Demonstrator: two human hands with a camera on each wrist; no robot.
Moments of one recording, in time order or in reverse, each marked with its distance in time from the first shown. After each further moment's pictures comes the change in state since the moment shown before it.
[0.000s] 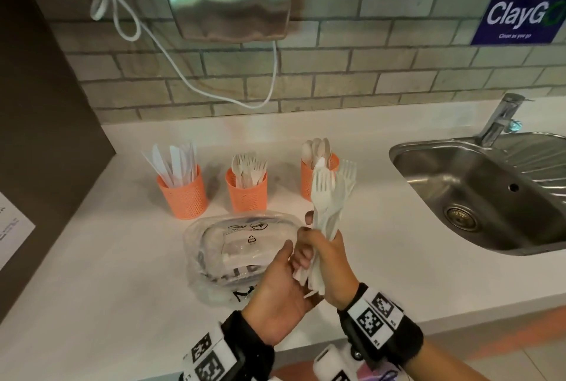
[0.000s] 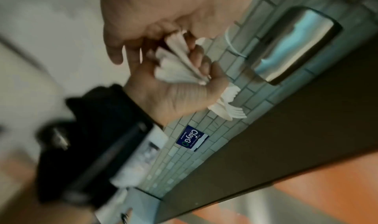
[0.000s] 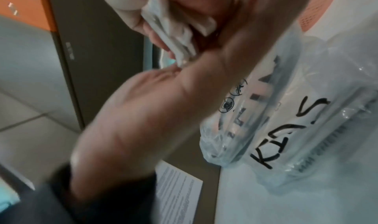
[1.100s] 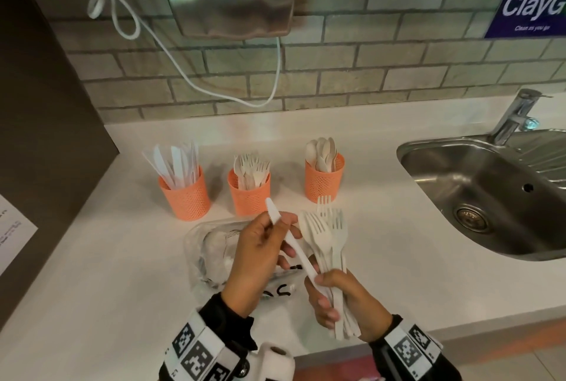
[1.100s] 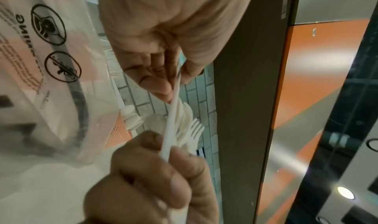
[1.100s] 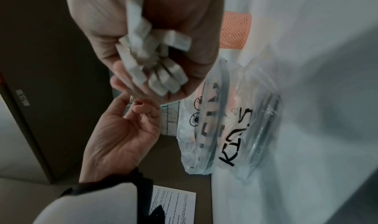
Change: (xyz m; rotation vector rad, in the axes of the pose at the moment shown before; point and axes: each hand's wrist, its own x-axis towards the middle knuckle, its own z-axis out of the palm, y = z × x) left_hand 0.001 0.044 0.006 0.689 0.239 0.617; right_hand -0.014 0.010 -0.051 0.092 -0.414 0.358
